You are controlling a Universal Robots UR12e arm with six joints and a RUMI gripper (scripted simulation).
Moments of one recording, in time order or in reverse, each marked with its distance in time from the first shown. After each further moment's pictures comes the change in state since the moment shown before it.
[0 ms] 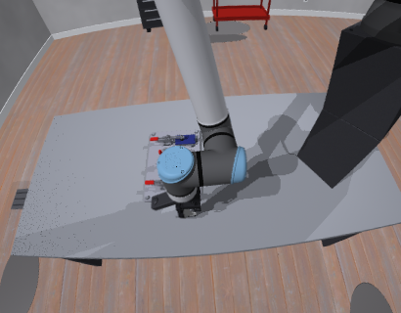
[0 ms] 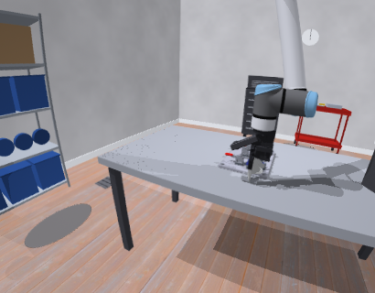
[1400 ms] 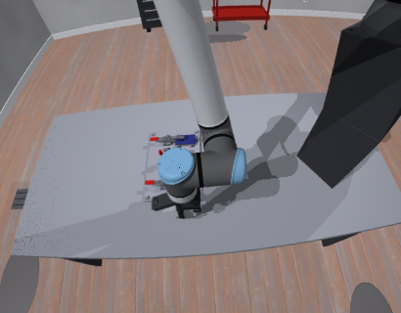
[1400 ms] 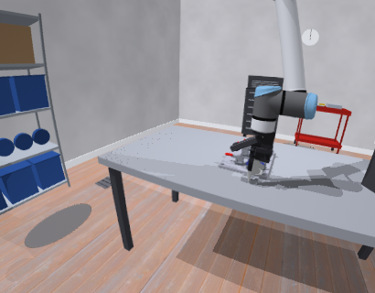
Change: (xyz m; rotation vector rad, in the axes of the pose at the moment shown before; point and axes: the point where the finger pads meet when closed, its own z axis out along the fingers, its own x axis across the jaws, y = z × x) arm 0.000 0.000 0.006 0.000 0.000 0.000
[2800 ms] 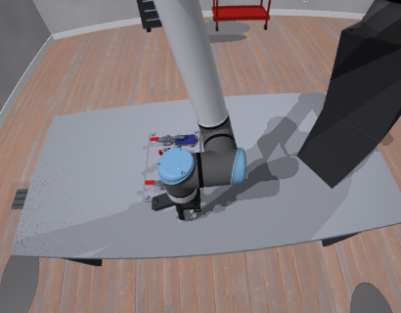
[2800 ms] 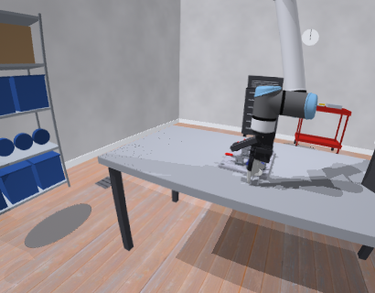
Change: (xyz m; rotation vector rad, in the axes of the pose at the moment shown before) arm 0.000 0.000 0.000 0.000 0.000 0.000
